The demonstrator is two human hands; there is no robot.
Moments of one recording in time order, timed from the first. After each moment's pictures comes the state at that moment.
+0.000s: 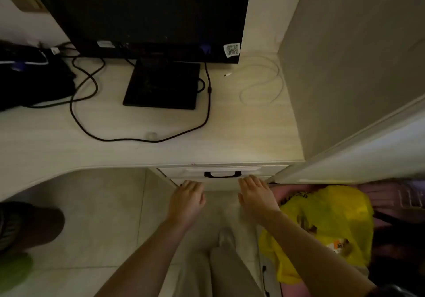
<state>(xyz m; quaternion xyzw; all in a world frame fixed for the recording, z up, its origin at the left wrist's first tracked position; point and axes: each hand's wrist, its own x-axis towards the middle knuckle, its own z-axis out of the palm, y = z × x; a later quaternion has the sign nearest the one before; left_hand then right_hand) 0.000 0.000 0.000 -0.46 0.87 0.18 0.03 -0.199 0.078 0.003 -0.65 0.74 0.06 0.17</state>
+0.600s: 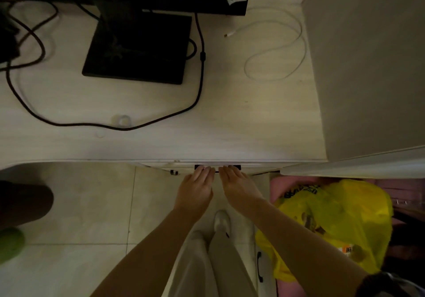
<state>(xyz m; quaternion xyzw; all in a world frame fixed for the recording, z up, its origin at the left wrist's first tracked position) -0.054 -0.020 -0.098 -0.38 0.91 0.15 0.07 -0.204 0.025 -0.082 -0.69 0.67 0.07 0.27</state>
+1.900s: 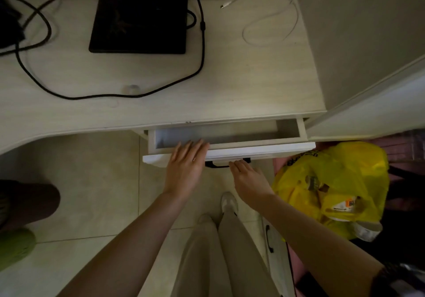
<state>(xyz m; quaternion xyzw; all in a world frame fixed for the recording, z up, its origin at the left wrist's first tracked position) 0.009 0.002 -0.073 -0.38 0.92 0.04 -0.06 -0.154 0.107 -0.072 -0.64 0.72 0.09 0.24</state>
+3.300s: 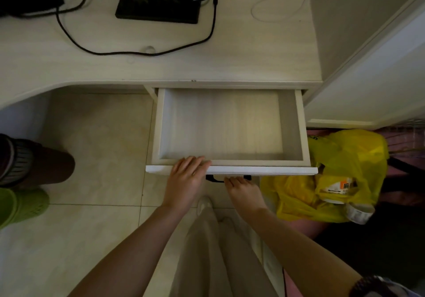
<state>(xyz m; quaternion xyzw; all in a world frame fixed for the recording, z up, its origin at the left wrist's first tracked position) 0.061 0.145 -0.064 -0.40 0.91 0.07 -0.08 -0.103 0.229 -0.082 -0.71 0.69 0.06 0.13</state>
